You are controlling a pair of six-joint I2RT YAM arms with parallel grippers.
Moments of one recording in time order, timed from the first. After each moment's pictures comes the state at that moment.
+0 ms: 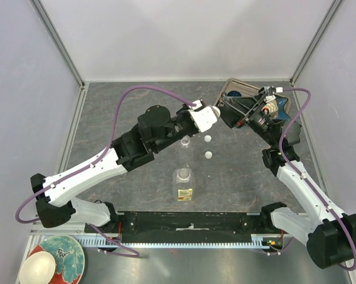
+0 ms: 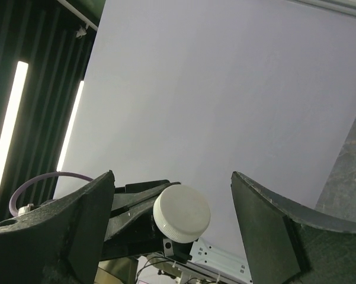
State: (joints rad) left arm -1.08 1.30 1.42 -0.10 -0.14 0.53; right arm 0.27 1.01 0.74 0.71 -0.55 1.64
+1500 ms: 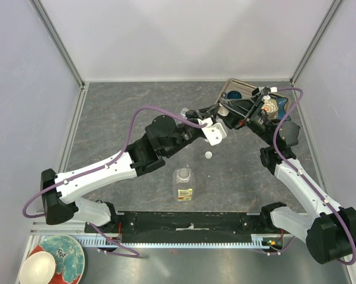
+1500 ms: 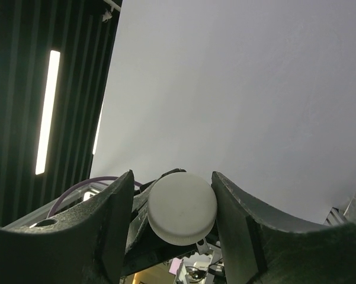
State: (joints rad) left arm -1.12 1.36 1.31 0.21 -0.16 0.77; right arm 0.27 1.05 0.72 0.86 -0.62 1.81
